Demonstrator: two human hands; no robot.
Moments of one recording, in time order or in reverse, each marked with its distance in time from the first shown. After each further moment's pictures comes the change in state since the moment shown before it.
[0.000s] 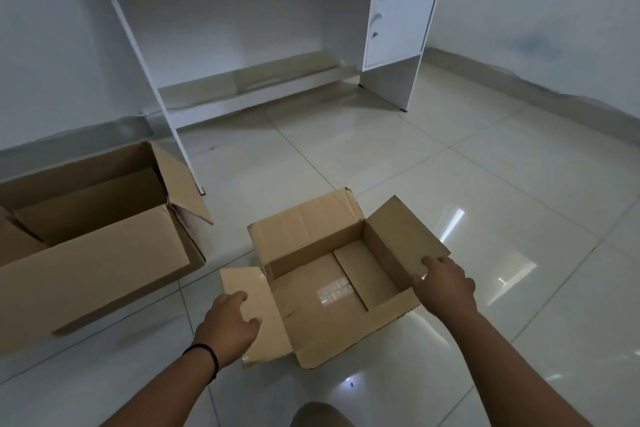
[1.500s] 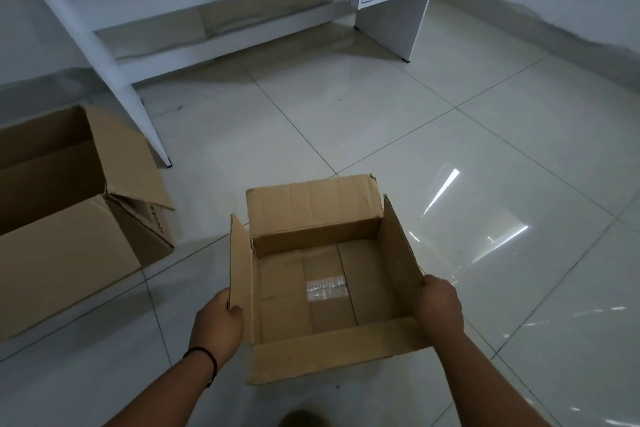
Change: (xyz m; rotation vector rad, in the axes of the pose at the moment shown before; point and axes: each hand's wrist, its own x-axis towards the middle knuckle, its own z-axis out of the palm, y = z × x) left_hand 0.069 0.023 0.048 -0.363 0.050 -0.127; right_hand 0.083 0.044 0.098 0.197 -0.005 0.157
